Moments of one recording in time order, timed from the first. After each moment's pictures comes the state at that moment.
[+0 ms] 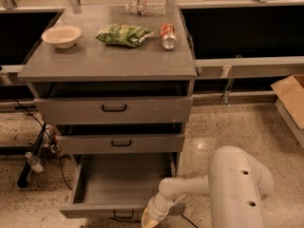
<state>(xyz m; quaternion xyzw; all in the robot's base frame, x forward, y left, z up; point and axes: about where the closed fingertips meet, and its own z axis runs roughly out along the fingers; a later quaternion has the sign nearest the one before) 0.408 0.022 0.157 -0.75 0.59 0.28 0.11</state>
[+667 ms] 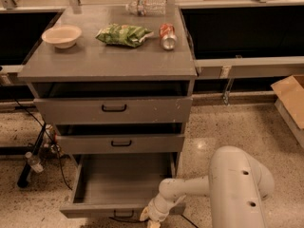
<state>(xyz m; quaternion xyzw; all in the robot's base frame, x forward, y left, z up) 0.408 0.022 0.157 -0.75 0.59 0.28 0.11</state>
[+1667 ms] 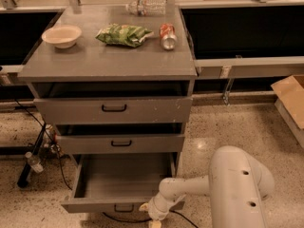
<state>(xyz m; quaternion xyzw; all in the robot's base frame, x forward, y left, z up) 0.408 0.022 0.157 -0.75 0.59 0.28 0.11</state>
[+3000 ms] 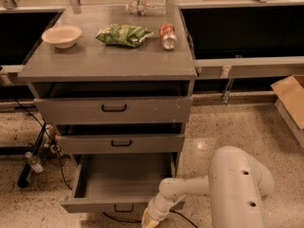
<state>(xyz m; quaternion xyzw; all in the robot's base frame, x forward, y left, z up) 0.408 0.022 0.157 -0.75 0.59 0.28 0.11</state>
